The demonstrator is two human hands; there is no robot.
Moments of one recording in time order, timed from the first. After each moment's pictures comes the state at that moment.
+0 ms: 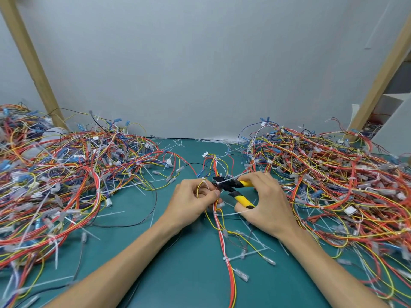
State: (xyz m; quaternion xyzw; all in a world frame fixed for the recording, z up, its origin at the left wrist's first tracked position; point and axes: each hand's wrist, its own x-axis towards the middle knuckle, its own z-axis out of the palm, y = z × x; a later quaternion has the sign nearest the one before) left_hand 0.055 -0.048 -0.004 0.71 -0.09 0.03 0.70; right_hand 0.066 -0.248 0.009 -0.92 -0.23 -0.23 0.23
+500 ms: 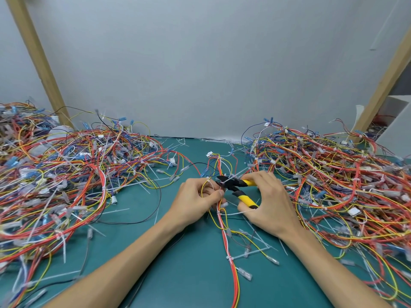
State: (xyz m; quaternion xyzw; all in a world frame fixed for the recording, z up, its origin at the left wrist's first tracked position) left_hand 0.056 -0.047 -0.004 0.73 -0.11 0.02 0.67; right_hand 0.066 -0.247 0.007 -0.91 -0.24 -0.25 0.22
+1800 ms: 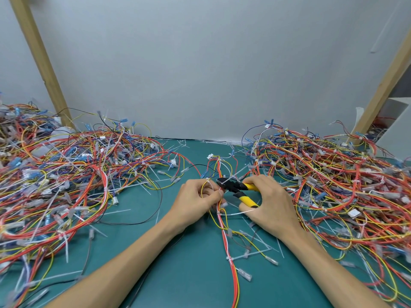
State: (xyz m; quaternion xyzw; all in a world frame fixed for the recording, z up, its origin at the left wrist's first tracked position) left_hand 0.057 -0.046 -0.007 0.74 -0.09 0.03 0.67; right_hand 0.068 -0.248 0.005 -0.92 -0.22 -0.25 0.21
